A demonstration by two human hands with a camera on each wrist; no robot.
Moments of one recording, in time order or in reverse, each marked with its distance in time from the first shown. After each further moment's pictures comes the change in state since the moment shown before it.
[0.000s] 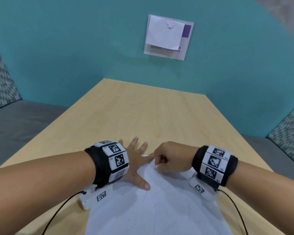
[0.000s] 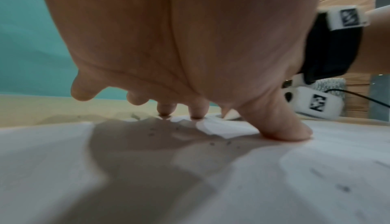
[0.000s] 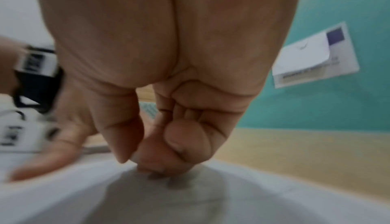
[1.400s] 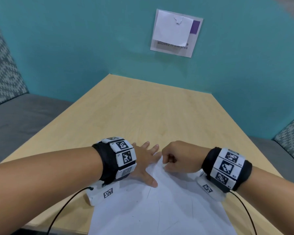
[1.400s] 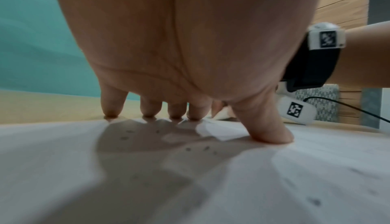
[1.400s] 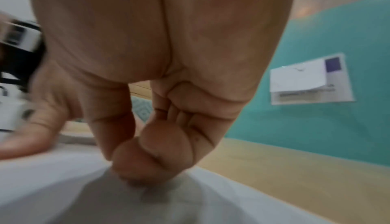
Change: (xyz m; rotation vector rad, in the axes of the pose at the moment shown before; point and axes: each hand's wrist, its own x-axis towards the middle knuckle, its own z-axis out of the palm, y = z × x) left_hand -0.007 0.015 -0.011 -0.034 -0.017 0.107; right_hand -0.008 0.007 0.002 -0.014 -0.013 0.003
